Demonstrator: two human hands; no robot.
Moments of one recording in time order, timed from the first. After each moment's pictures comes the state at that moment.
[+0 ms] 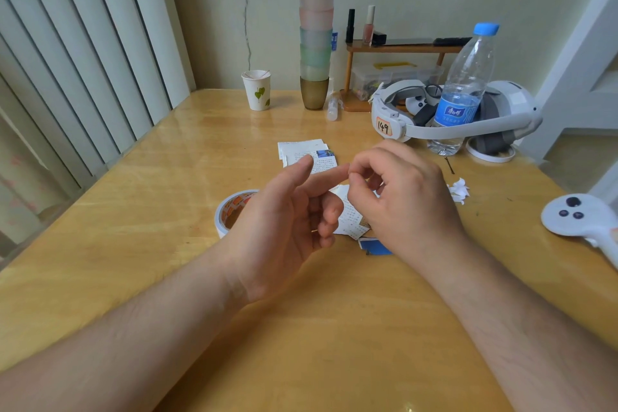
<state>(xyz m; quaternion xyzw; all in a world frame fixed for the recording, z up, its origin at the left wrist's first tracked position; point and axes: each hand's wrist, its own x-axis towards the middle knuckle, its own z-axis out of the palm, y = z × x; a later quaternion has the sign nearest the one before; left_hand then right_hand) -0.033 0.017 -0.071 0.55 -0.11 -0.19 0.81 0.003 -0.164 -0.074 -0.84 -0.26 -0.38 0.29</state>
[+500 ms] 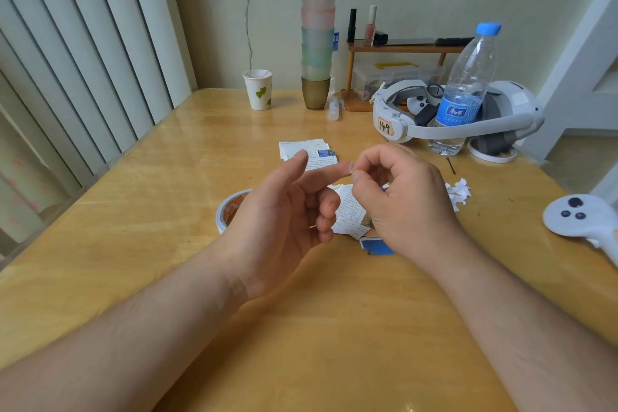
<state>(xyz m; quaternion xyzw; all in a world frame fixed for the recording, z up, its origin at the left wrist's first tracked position) -0.033 0.018 -0.067 0.53 -0.09 -0.17 0.82 -0.003 -0.158 -0.070 -0.84 -0.19 -0.27 0.44</state>
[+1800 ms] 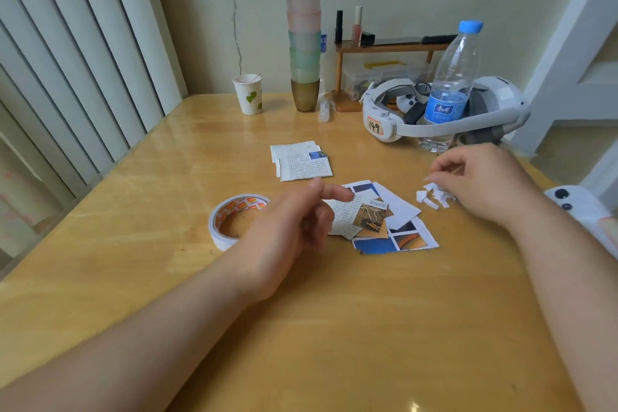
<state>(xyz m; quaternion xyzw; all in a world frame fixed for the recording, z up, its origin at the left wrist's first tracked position) -0.023 0.010 -0.089 0.67 -0.12 -0.09 0.73 0.035 -0.277 -0.058 -0.96 0.01 -0.12 0.27</state>
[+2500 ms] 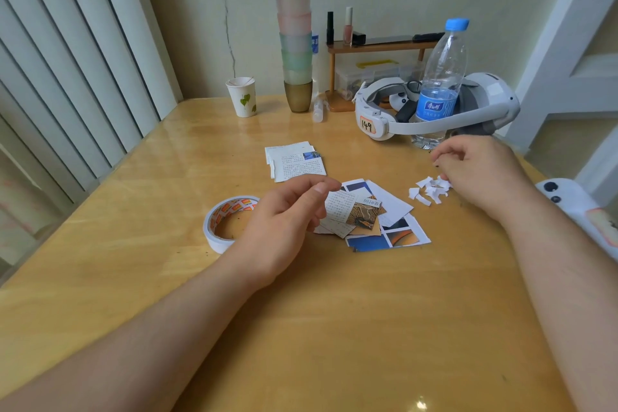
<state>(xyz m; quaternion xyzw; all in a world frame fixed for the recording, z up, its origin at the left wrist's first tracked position) -0.015 0.002 -0.090 0.73 -0.15 0.00 0.67 0.045 -0.287 -0.064 -0.93 0.06 -0.16 0.33</state>
